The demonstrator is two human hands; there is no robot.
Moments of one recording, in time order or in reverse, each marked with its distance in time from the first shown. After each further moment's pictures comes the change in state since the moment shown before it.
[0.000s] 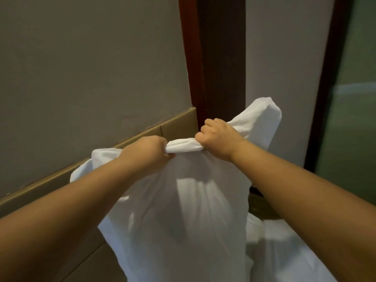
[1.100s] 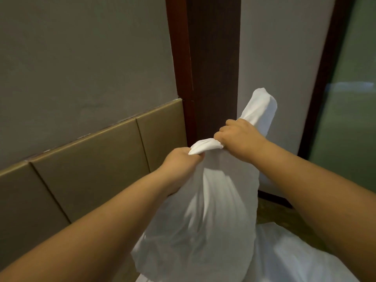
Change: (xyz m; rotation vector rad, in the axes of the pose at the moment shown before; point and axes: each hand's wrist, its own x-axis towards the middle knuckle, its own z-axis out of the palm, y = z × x) left_hand 0.079 0.082 0.117 -1.057 -0.192 -0.174; right_hand -0.055 0.068 0.089 0.117 -0.225 0.169
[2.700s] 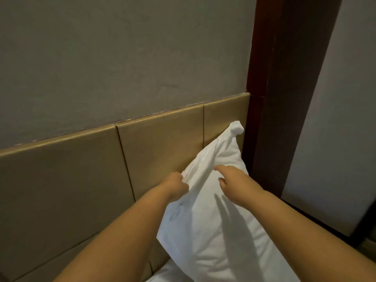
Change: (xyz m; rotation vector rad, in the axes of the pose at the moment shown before) left_hand 0.006 -0.172 -0.107 0.412 0.165 -0.439; right_hand 0.041 -0.172 0.081 0.770 -0.413 0.247
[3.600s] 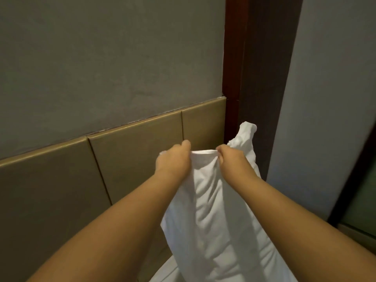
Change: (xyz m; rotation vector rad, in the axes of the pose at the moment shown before) left_hand -0.009 0.090 -0.016 0.498 0.404 0.456; right_hand 0.007 0.006 -0.053 0.085 0.338 0.169
